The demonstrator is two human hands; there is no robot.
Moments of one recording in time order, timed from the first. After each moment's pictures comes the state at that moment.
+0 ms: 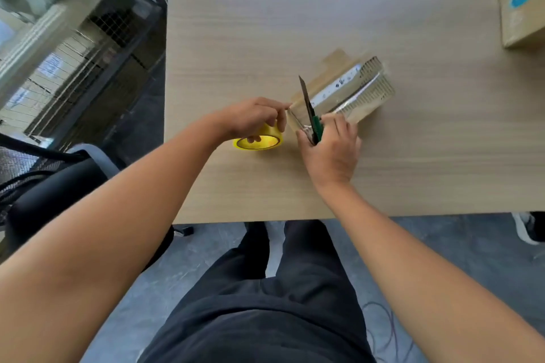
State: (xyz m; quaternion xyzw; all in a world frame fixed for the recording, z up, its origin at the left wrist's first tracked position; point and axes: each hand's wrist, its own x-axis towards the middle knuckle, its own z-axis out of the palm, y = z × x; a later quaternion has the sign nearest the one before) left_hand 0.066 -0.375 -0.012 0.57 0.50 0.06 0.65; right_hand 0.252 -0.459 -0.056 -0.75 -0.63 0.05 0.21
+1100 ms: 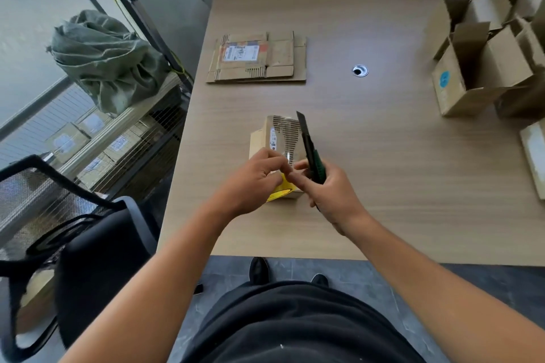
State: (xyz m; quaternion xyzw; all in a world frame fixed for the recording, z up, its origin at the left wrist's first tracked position) left_hand 0.199 -0.471 0.127 0.67 0.58 0.18 0.43; right_hand 0.383 -0.479 0.084 -0.49 -0.48 0.61 0.40
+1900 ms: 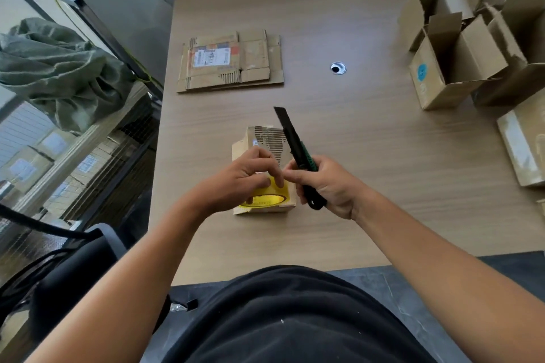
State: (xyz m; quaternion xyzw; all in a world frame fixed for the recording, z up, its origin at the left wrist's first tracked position) left_hand 0.181 -0.408 0.127 0.69 0.47 0.12 0.53; right_hand 0.396 -0.423 0.106 -0.47 -0.40 0.72 0.31
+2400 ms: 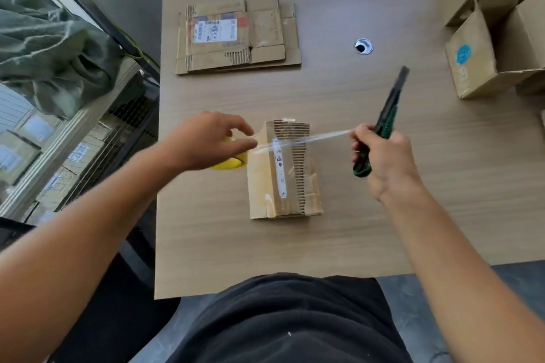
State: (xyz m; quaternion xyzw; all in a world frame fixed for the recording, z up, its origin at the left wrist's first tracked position) left_hand 0.101 -0.304 0.133 0.78 0.55 -0.02 0.29; right_hand 0.386 -0.353 0.068 -0.66 -0.18 0.51 0.52
